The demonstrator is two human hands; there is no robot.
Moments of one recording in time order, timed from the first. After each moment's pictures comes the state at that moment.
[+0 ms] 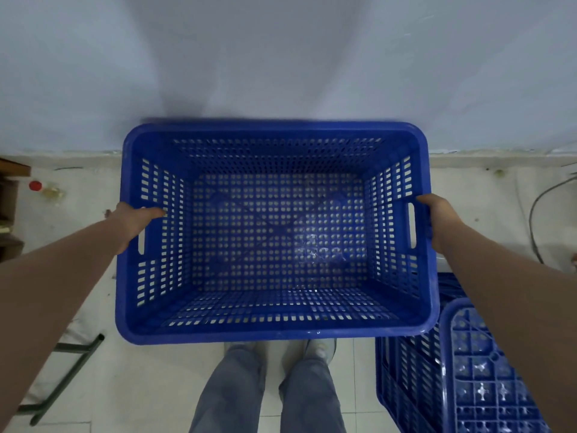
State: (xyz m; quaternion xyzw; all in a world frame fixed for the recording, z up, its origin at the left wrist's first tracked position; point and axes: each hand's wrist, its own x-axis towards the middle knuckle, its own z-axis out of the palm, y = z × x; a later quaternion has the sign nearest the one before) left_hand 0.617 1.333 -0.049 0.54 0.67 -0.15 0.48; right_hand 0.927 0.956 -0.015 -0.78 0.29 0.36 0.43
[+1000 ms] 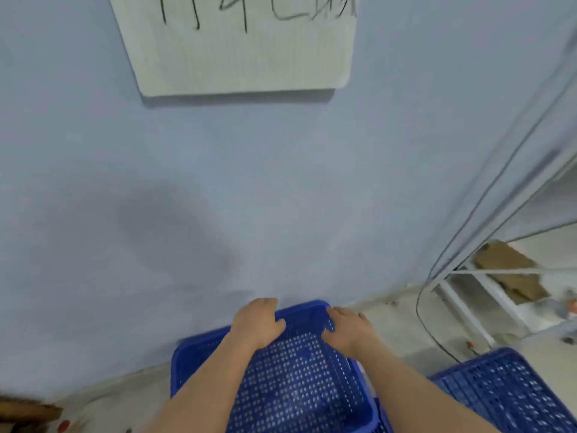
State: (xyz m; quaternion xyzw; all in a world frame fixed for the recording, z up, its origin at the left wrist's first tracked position) left_hand 0.752 1.173 0.394 0.95 0.13 -0.22 0.20; right_hand 0.824 0.986 0.379 -0.93 -0.22 0.30 0.02
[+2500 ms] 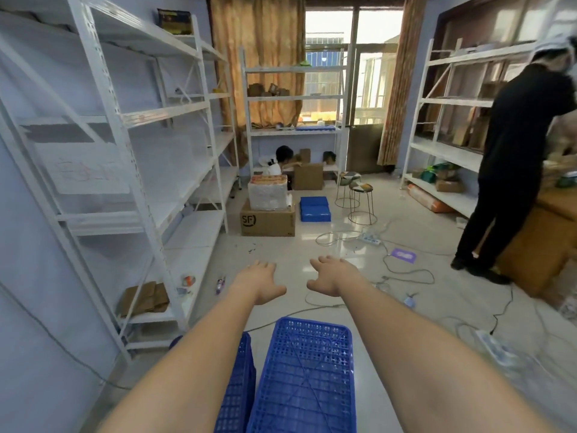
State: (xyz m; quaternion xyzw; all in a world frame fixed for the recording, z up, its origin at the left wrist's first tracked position) left_hand 0.488 0.472 0.702 0.86 -0.51 -0.09 0.00; right_hand 0.358 0.362 0.703 -0.92 0.37 0.08 0.06
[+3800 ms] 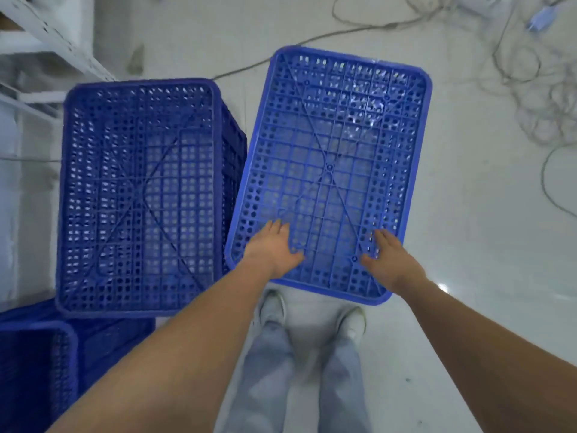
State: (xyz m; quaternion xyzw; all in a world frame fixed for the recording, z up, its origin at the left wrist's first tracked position) left_hand 0.554 0.368 0.066 0.75 -0.44 -0.47 -0.17; right_hand 0.355 0.256 0.058 -0.71 0.49 0.34 0.36
